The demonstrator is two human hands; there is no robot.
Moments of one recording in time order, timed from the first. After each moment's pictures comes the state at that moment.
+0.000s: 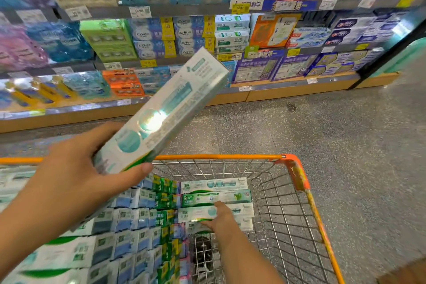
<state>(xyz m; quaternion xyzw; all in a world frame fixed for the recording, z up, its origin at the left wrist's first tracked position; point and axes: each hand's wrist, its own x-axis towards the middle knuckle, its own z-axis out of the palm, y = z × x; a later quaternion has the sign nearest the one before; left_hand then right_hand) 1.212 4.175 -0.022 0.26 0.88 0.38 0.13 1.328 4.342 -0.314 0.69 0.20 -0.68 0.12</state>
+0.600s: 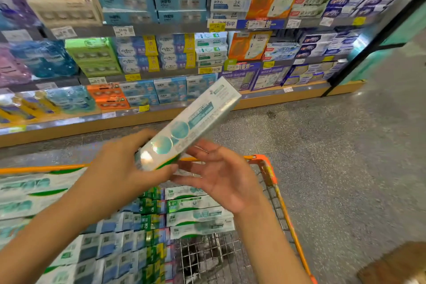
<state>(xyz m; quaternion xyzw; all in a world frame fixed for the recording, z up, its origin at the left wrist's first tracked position) 1.238 4.227 -0.005 0.28 0.86 0.38 0.20 1.316 4.392 -0.054 0.15 0.27 -0.95 0.08</state>
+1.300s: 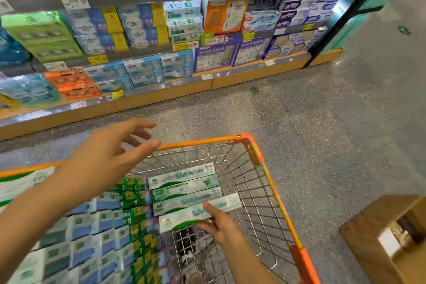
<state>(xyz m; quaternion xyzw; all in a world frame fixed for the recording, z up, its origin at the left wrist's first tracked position) 1.208 4.251 -0.066 0.33 0.84 0.34 0.27 1.416 4.378 -0.278 0.61 0.22 -0.75 0.08</state>
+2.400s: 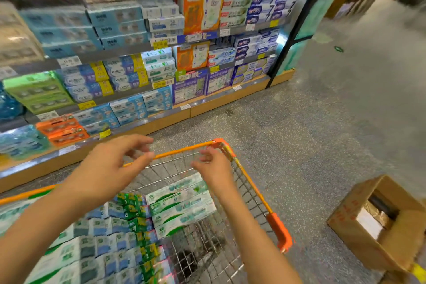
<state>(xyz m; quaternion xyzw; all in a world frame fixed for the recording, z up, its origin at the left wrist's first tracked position) 1.261 4.218 0.023 0.42 0.83 0.29 0.20 1.382 4.381 -0.071 0.46 0.71 -0.53 -0.07</state>
